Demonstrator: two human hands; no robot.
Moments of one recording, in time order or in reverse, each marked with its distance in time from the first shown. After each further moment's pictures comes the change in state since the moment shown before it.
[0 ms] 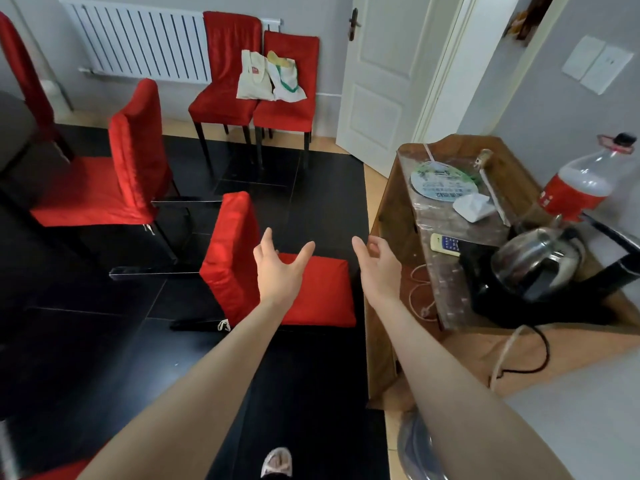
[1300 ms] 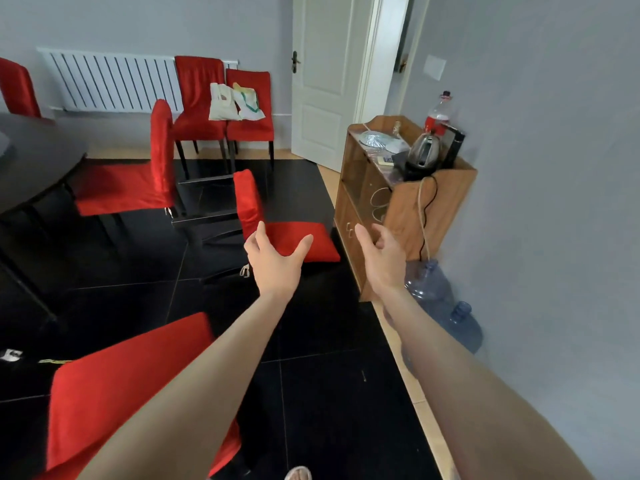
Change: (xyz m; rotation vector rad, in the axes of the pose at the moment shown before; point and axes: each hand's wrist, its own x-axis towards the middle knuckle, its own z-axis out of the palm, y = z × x) left_hand -0.467 -0.077 -0.453 -0.037 -0.138 0.156; right_hand -0.688 -0.051 -0.013 -0.006 0.289 -0.067
